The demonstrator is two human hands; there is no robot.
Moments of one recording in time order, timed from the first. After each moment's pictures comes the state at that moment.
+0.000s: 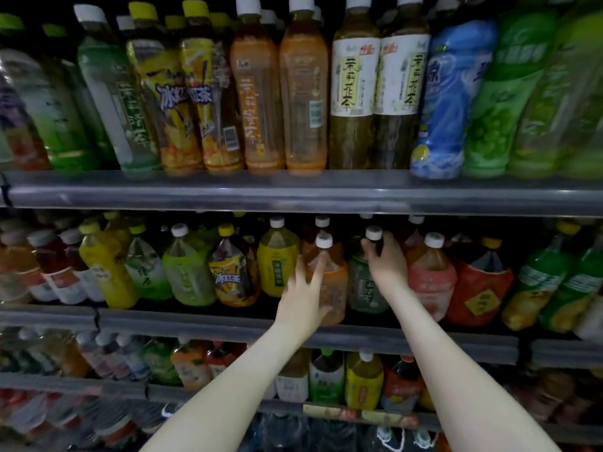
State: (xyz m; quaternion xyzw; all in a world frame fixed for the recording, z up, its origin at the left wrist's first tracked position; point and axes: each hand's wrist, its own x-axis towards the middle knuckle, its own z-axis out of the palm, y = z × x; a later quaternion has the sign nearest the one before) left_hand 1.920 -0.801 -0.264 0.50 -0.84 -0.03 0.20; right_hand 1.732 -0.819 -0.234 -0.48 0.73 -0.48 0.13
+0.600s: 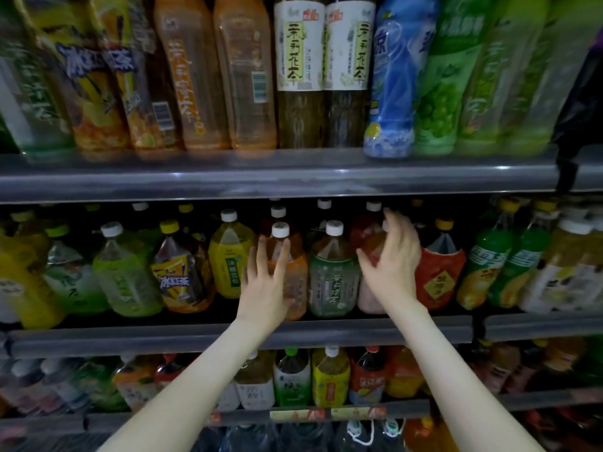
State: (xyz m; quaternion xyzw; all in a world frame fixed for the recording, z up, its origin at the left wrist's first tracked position) left_hand 1.908 -0.819 -0.280 0.48 -0.85 0.05 0.23; right_hand 1.700 -0.749 -0.239 -0.51 0.69 -0.48 -0.18
